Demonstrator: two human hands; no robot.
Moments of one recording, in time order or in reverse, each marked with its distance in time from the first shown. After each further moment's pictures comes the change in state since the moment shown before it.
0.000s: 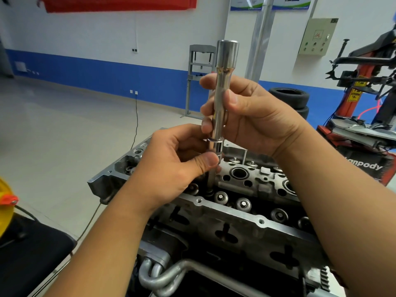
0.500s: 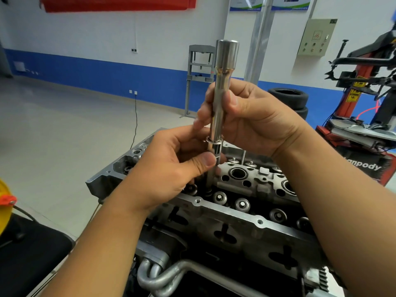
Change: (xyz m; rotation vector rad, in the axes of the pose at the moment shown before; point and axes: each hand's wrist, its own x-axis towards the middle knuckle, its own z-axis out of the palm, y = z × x) left_hand -0.001 0.006 -0.001 -0.035 -0.062 -0.033; right_hand 0.000 0.001 -0.001 0.000 -0.045 0.017
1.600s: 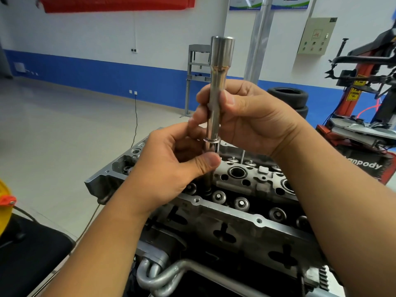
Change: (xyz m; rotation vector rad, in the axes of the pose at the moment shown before) left_hand -0.001 -0.006 0.004 0.090 0.131 0.016; right_hand -0.001 -0.001 0.003 -0.030 -0.002 0.024
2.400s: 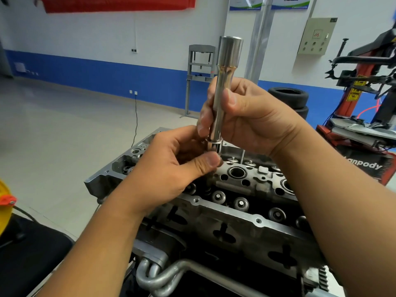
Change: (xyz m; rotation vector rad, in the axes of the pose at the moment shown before) left_hand 0.000 0.003 -0.002 -0.018 -0.111 0.010; right_hand 0.002 -0.001 0.005 -0.007 0.014 -0.010
